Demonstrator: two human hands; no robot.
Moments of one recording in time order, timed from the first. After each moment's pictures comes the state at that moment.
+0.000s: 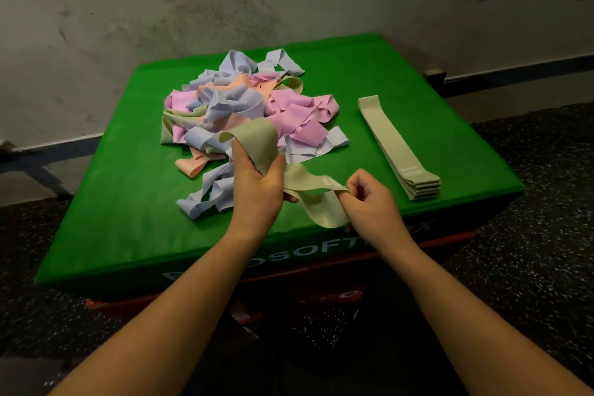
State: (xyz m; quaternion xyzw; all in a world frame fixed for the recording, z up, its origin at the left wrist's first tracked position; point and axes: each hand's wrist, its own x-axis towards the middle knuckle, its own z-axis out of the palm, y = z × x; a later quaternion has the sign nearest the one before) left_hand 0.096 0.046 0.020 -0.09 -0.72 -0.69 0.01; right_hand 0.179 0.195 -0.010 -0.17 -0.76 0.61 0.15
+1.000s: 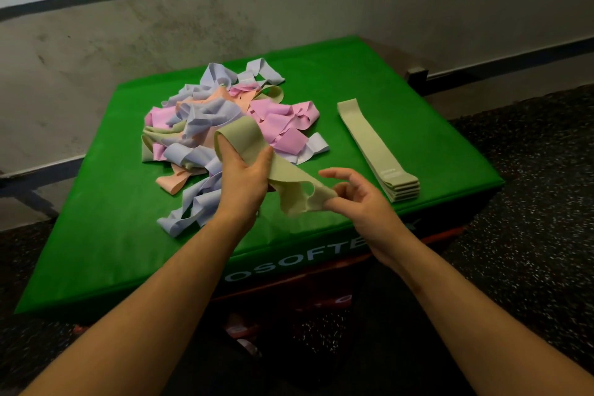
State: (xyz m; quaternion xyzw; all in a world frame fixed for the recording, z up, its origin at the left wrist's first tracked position) left_hand 0.067 0.077 0.024 -0.07 -0.73 -0.68 -0.03; right_hand 0.188 0.222 -0.001 -0.11 -0.65 0.75 0.09
